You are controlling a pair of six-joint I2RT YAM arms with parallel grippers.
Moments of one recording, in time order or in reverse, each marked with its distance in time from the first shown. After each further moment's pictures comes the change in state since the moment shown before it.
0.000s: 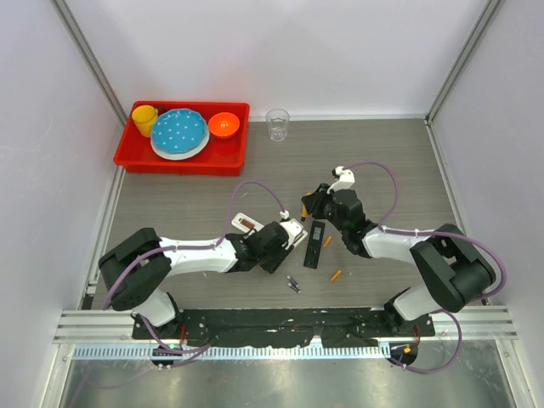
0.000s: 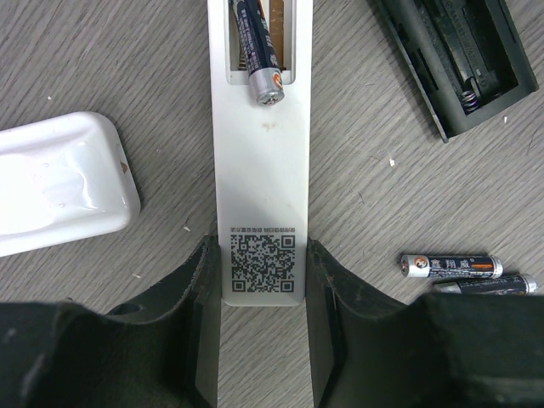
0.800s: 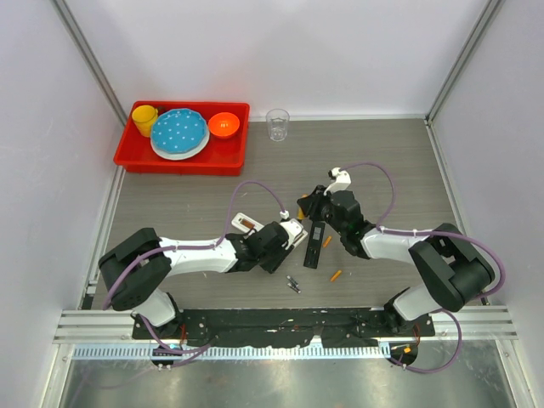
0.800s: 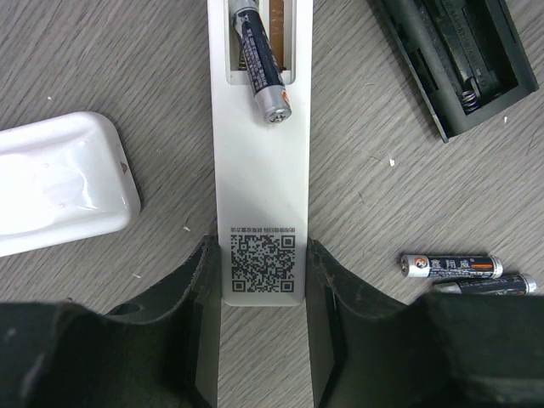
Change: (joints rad) left arm 0.000 0.000 0.000 0.000 0.000 0.000; right arm 0.024 0.008 0.000 0.013 -0.032 0.013
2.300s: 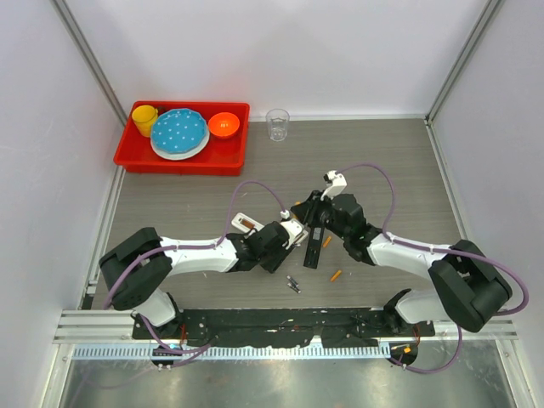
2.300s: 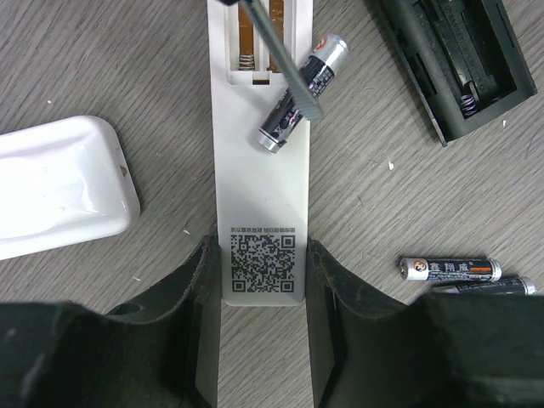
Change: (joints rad) left arm 0.000 0.006 0.006 0.000 0.000 0.000; right arm 0.058 -0.141 -0.007 -0.117 -0.097 0.015
